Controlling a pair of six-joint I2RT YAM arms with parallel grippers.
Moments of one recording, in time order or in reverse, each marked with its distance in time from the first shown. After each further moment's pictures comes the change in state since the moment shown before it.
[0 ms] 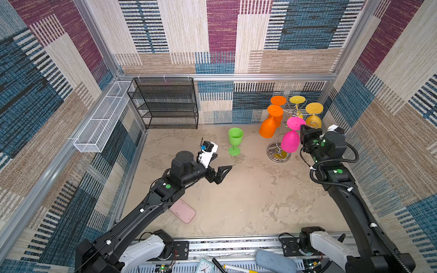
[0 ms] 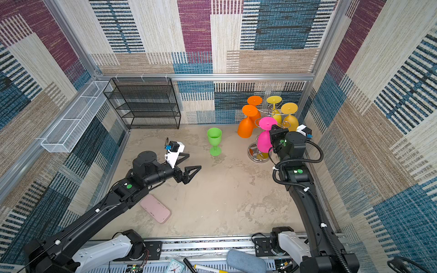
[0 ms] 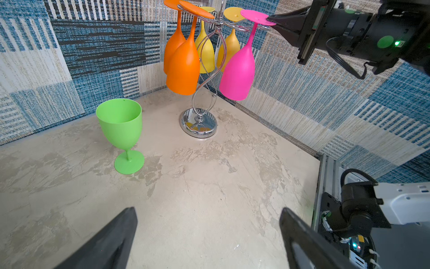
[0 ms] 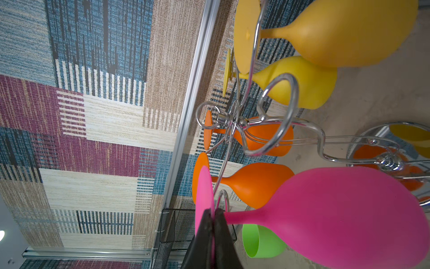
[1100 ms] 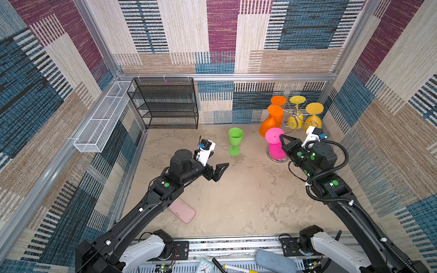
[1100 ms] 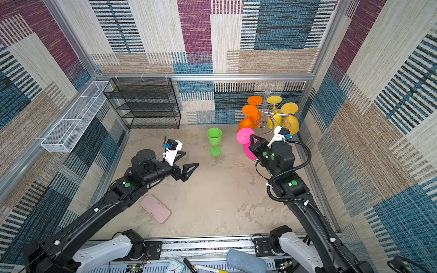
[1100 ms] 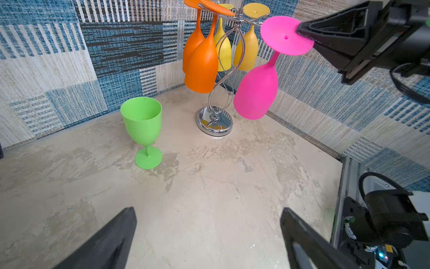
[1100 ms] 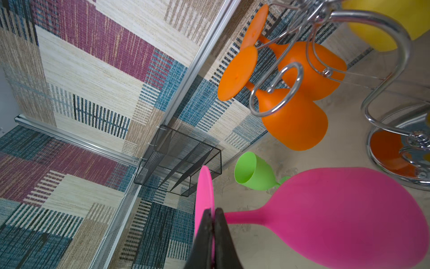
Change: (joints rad) left arm 0.037 0.003 0.025 -0.046 -0.052 0.037; right arm 0.310 -0.107 -0.066 -0.043 0.002 -0.286
